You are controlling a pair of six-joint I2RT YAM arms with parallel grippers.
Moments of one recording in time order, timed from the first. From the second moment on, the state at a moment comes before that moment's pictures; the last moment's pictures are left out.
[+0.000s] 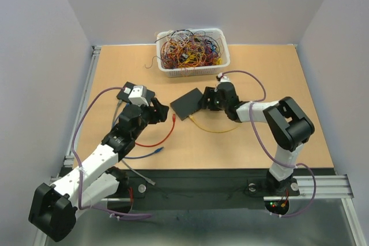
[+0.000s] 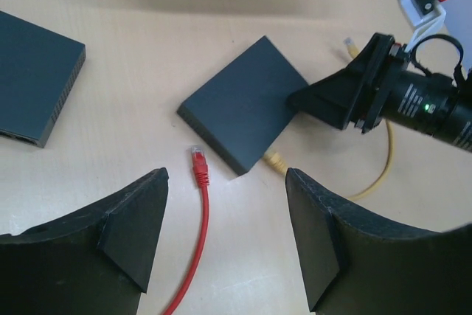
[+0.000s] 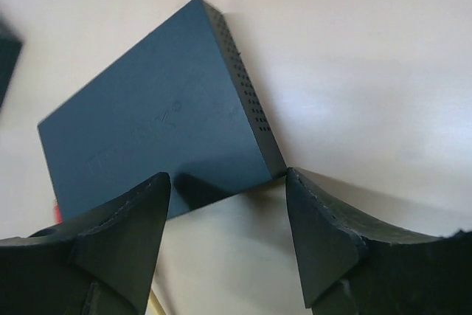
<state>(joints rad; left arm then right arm) -0.54 0.84 0.46 0.10 -0.11 -0.51 0.48 1.81 0.87 0.36 -0.07 0.56</state>
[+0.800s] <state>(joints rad) -0.54 0.75 0.33 0.11 -0.24 -0.52 0.64 1.16 0.70 0.19 0.10 0.44</state>
